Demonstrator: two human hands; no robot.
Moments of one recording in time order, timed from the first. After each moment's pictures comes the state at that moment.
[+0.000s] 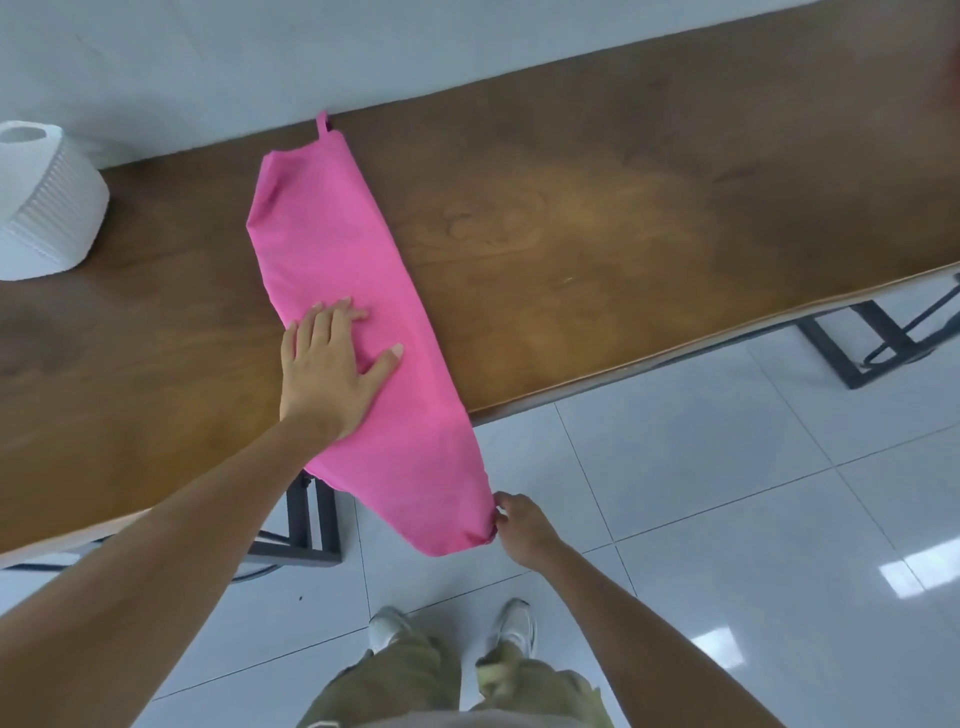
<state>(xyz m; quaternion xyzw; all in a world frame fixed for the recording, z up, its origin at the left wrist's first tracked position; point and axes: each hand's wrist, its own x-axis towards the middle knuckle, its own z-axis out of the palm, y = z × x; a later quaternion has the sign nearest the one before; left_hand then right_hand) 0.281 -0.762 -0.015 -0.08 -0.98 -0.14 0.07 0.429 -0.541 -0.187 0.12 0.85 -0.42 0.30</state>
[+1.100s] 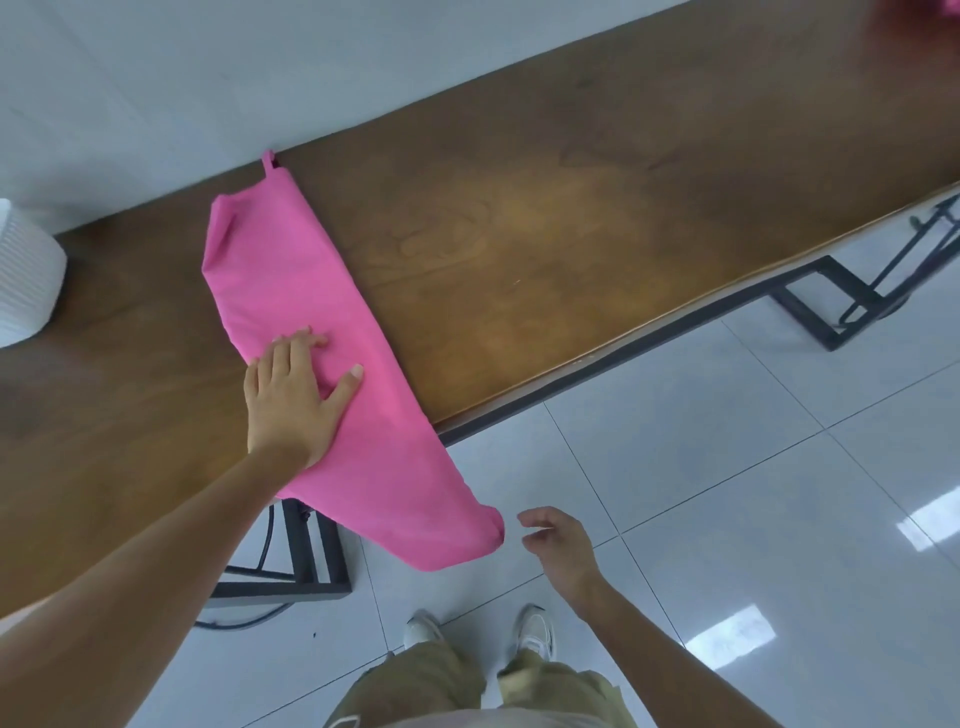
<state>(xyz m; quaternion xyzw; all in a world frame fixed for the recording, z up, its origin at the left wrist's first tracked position) 0.286 -0.759 -0.010 -0.08 -0.98 -0.14 0.07 0.491 -0.504 -0.169 0.32 0.67 -0.66 0.14</state>
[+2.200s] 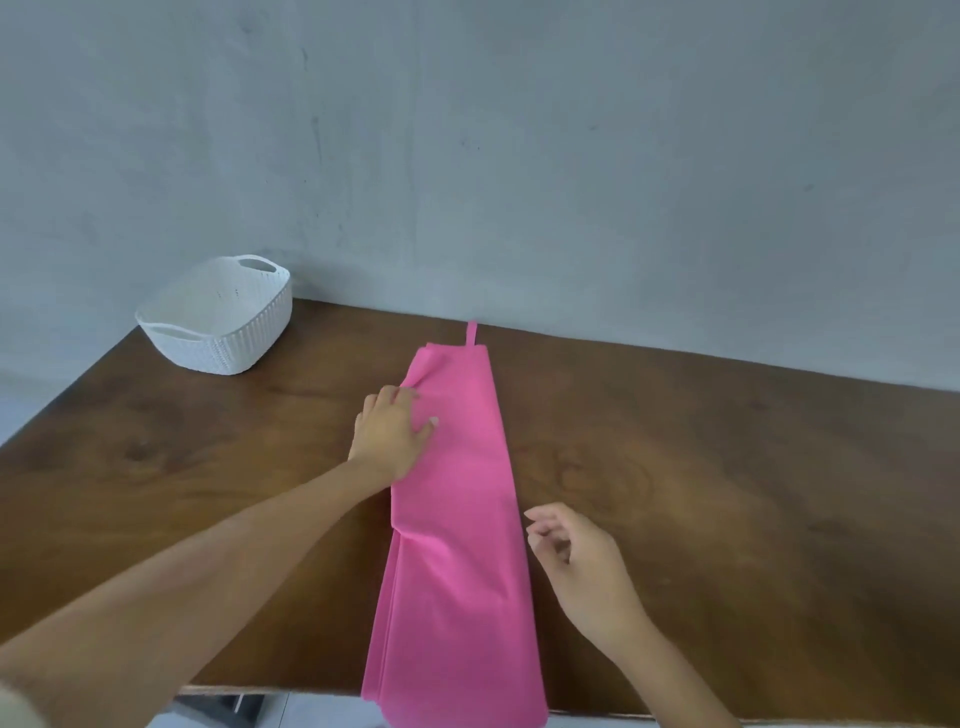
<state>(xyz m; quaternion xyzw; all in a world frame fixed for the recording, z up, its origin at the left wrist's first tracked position) 0.133 -0.831 0.044 0.06 -0.96 -0.26 0.07 0.249 -0.556 0.069 -0.09 0.90 -0.41 0.05</state>
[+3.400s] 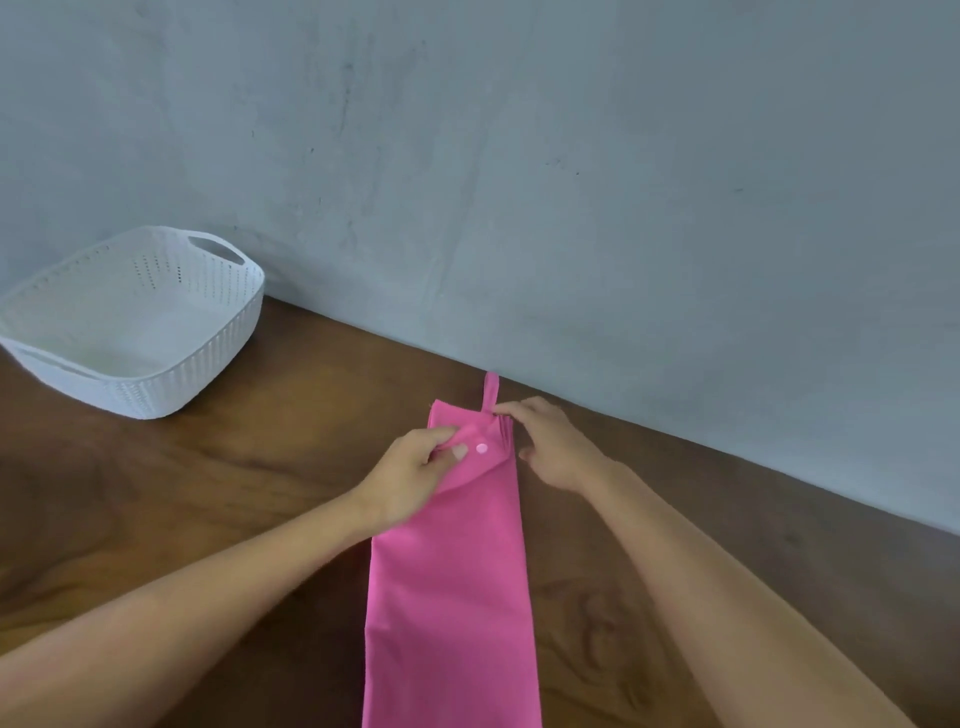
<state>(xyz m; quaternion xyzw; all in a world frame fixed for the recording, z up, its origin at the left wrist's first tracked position) 0.007 -0.864 0.033 -0.10 -0.77 -0.63 0.01 -0.084 -0.663 0.106 -0.22 0.96 -0.06 0.18</state>
